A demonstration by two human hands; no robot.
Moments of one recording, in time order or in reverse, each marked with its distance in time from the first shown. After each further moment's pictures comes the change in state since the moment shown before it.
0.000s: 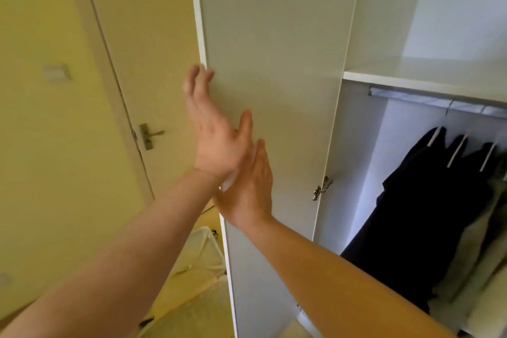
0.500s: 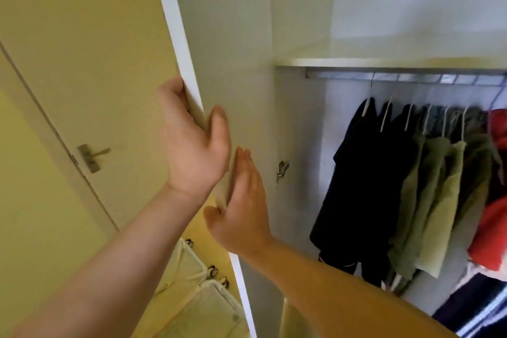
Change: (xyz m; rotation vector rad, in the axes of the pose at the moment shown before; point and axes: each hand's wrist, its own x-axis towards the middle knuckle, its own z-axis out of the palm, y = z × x) left_hand -0.014 0.067 0.016 -0.297 -0.009 0.006; right_hand -0.049 0.033 -0.059 0.244 0.047 0.077
